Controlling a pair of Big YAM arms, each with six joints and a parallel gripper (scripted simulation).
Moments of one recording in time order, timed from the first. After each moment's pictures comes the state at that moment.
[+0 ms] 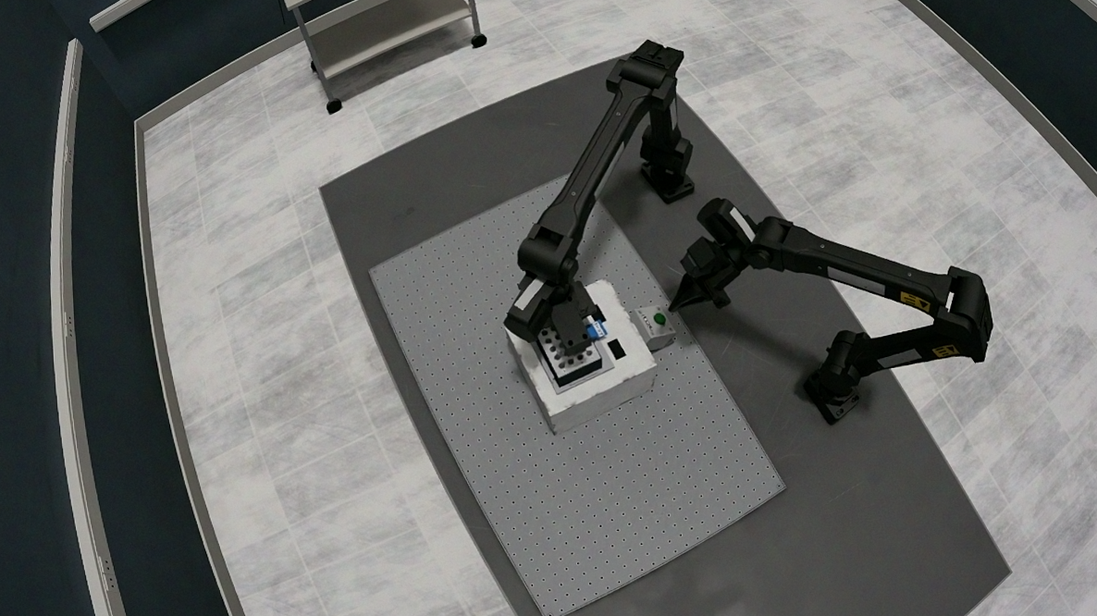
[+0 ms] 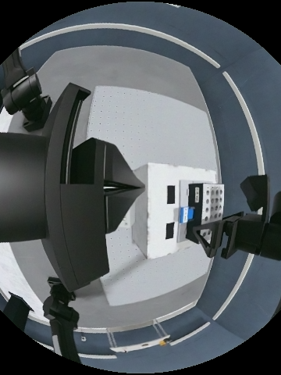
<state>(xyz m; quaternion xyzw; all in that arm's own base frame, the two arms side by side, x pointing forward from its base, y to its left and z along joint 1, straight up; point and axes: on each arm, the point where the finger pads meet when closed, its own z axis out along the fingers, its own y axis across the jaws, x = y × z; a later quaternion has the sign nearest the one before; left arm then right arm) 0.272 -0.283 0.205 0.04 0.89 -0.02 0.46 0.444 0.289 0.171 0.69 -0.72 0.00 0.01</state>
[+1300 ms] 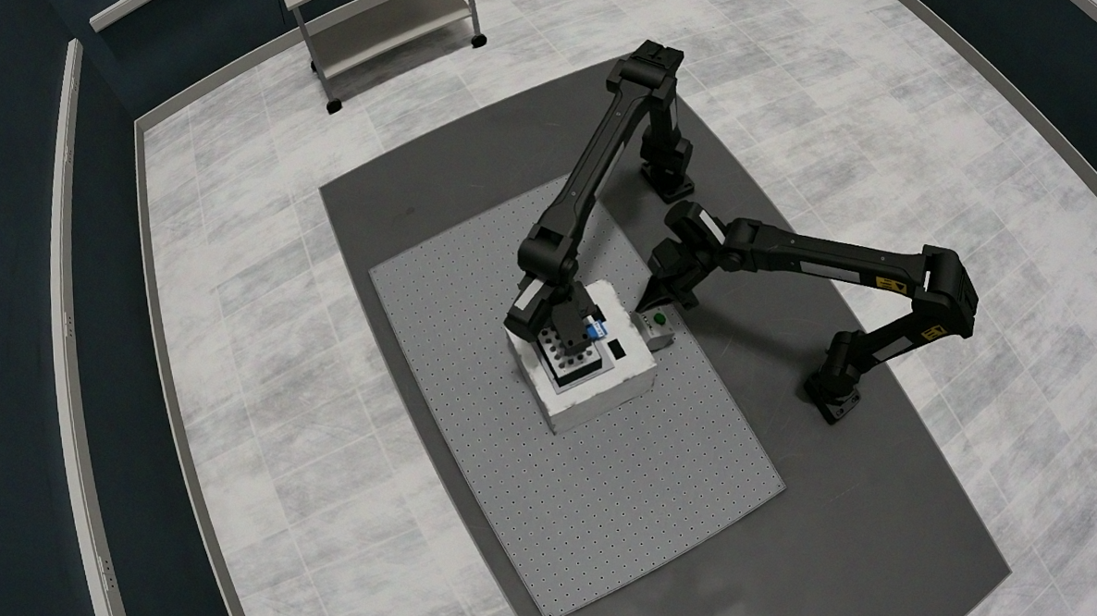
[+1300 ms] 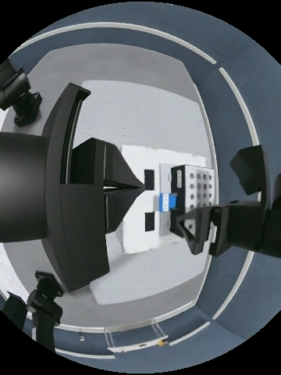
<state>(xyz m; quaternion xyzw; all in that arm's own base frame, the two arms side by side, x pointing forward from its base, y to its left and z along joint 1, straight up) 0.320 -0.316 0.200 0.05 0.89 -0.02 0.46 0.444 0.289 0.171 0.69 -0.72 0.00 0.01</state>
